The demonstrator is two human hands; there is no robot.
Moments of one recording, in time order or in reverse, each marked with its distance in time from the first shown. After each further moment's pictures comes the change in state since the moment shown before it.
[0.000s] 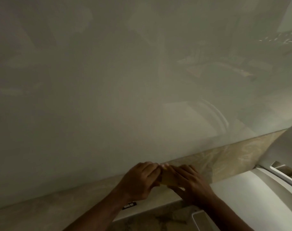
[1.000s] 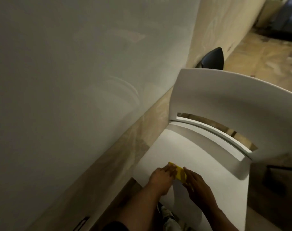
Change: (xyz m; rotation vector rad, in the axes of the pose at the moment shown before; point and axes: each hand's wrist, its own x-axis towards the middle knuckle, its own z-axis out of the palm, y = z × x) left_hand 0.210 0.250 0.192 -0.213 -0.916 0.491; right_hand -0.308 0.040 -0.047 -0.023 -0.194 1.291
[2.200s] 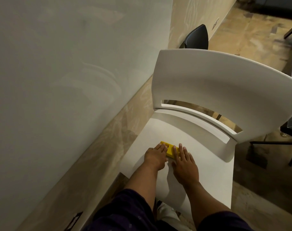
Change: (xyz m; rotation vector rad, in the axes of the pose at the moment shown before) left_hand 0.077 -0.004 -0.024 -0.102 -0.092 -0.134; right_hand 0.039 0.021 0.024 -0.312 -0.124 0.222
